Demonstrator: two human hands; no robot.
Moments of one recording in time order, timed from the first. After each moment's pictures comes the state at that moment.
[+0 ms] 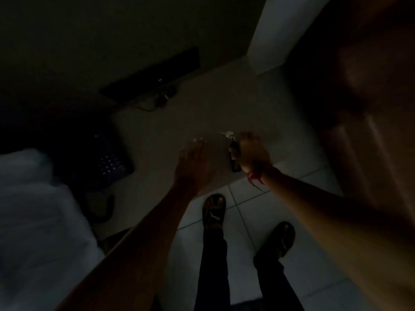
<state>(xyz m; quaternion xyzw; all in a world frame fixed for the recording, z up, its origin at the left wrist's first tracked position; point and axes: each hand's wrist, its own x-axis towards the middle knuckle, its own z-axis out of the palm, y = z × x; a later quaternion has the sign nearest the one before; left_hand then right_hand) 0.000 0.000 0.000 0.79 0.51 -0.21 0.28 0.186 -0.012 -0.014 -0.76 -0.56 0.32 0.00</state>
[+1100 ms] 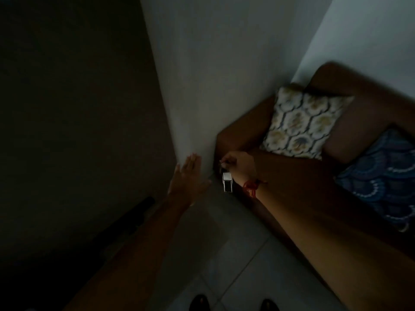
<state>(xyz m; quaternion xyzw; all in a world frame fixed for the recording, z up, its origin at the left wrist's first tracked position) 0.203 0.129 0.328 0.91 0.37 -0.04 0.17 0.377 0.049 0.351 -0.81 -0.41 0.22 0.34</state>
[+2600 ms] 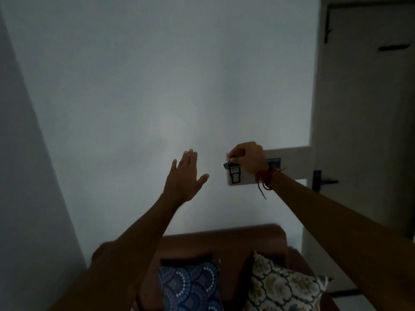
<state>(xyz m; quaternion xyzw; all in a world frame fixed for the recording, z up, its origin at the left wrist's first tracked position) 0.756 -0.376 0.856 0.95 -0.13 0.28 0.05 0.778 -0.607 0.903 -0.85 -0.18 -0.29 0.39</state>
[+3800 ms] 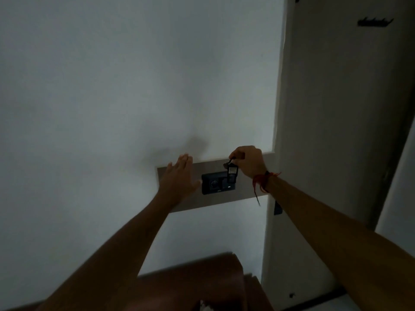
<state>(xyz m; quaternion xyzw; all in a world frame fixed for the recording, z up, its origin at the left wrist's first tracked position) 1.144 -0.613 0.799 0.95 -0.20 0.23 0.09 1.131 -0.863 0.842 -0.87 -0.09 -0.31 0.36</state>
